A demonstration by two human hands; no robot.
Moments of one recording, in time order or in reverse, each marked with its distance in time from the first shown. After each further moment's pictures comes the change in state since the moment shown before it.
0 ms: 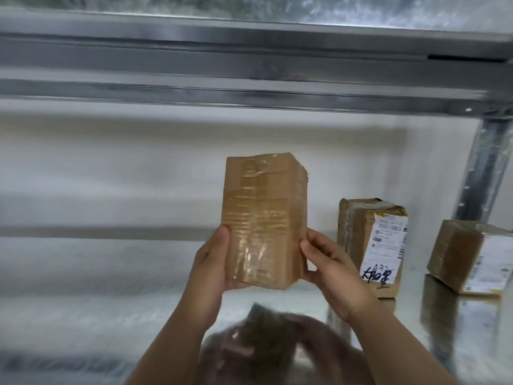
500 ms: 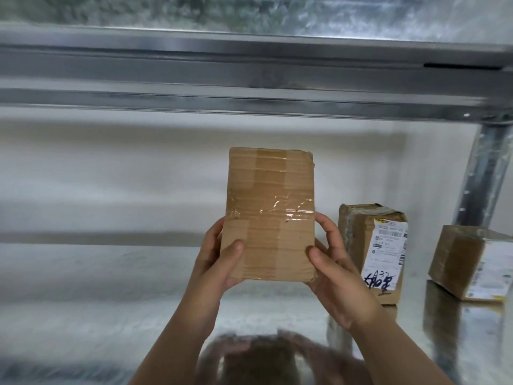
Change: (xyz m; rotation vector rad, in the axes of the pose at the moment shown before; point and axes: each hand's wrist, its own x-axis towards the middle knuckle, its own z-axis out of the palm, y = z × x) left_hand -0.002 -0.003 -0.008 -0.002 -0.101 0.124; right_hand -0.006 -0.004 -0.002 0.247 -0.213 -0.113
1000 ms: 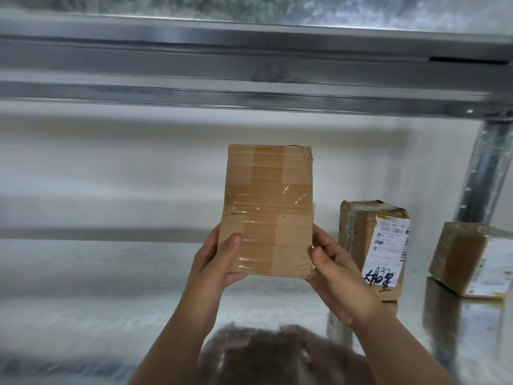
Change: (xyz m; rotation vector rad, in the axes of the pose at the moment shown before) left_hand -0.002 0.005 0.003 0.011 0.049 -0.047; right_hand 0.003 0.007 -0.004 -0.072 0.058 0.044
